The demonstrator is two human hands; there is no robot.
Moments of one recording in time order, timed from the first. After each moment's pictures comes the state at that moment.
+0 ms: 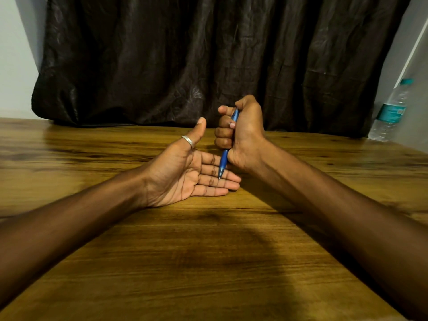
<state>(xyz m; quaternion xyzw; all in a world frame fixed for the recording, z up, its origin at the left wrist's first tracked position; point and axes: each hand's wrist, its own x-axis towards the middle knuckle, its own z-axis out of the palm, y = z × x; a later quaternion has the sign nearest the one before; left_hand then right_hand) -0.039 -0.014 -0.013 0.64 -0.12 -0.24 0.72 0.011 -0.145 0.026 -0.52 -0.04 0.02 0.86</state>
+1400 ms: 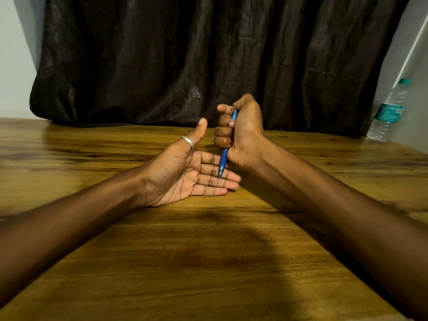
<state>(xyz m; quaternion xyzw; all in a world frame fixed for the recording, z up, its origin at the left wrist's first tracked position) -0.038 -0.014 -0.014 0.64 -0.13 -0.24 0.71 0.012 -0.146 0.028 -0.51 -0.04 0.02 0.86</state>
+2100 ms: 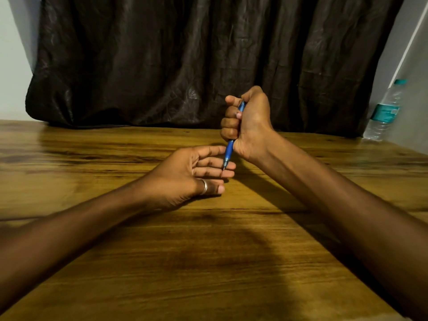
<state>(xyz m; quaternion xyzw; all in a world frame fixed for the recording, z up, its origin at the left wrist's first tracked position) -0.045 -0.019 -0.030 0.76 -0.21 -0.06 0.61 0.014 -0.159 0.043 -0.50 -0.04 -0.01 0.86</state>
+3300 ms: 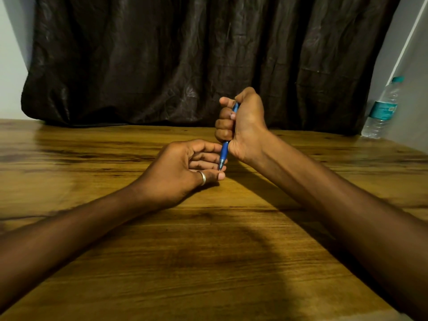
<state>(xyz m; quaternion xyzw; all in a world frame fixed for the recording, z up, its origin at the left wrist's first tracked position) -0.049 -0.022 -0.029 0.78 -0.23 0.06 0.58 0.009 -0.156 0.038 -0.50 -0.03 0.00 0.86</state>
